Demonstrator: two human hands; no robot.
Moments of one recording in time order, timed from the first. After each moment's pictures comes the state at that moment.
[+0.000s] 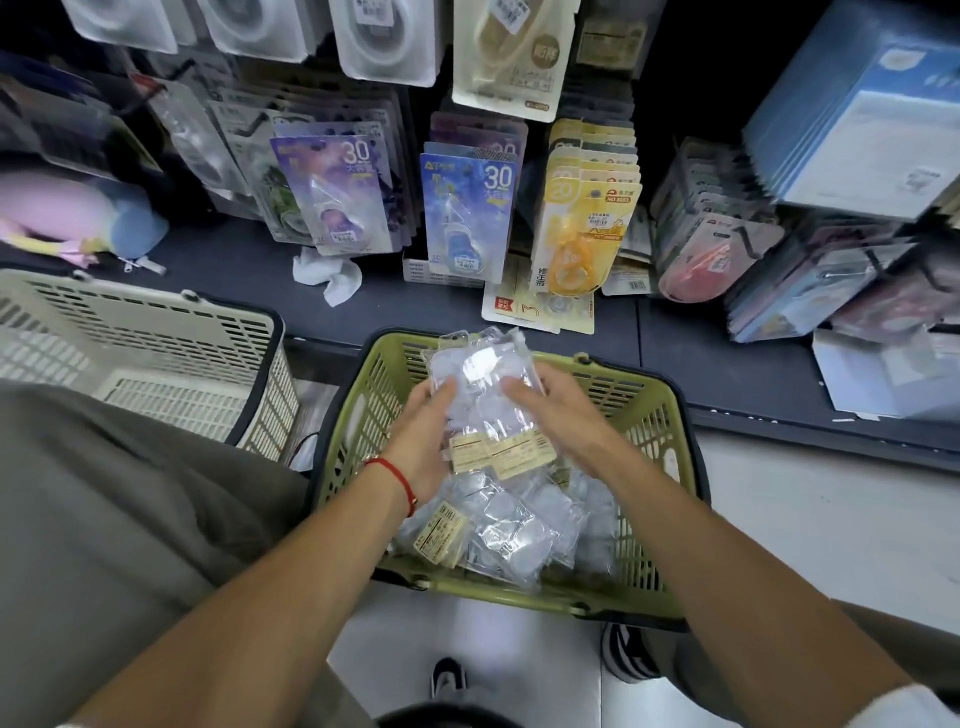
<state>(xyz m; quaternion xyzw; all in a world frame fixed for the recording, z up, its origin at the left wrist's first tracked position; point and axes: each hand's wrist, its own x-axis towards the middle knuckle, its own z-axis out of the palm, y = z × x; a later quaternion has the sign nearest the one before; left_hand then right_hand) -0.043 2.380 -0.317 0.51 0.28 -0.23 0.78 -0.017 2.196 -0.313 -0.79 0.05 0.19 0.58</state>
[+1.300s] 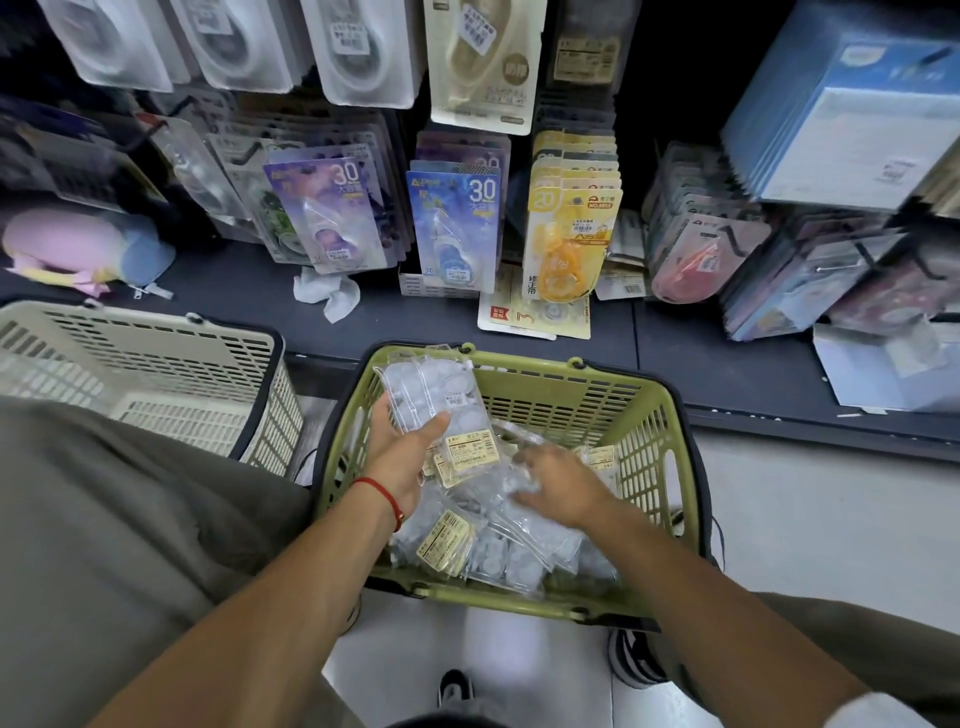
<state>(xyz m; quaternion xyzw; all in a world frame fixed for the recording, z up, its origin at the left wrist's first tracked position) -0.054 2.389 -0.325 0.56 0.29 -0.12 0.77 -0.060 2.174 -0.367 -0.95 -0.08 0.24 0.16</state>
